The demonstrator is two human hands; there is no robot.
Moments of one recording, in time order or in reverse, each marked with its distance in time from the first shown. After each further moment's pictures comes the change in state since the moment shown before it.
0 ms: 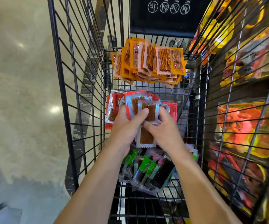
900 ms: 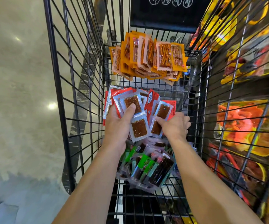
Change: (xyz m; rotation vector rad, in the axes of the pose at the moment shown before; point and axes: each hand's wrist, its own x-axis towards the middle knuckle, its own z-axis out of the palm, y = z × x) left_hand 0.006 -0.016 -0.011 -0.123 0.148 -0.002; right_hand 0.044 0.063 -0.025 -0.652 0.399 0.548
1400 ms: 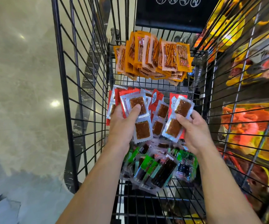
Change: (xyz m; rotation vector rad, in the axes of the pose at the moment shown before) left_hand -0.001 0.002 0.002 0.072 -0.004 -0.035; right_hand -0.007 0.029 -0.048 1.049 -0.438 -0.147
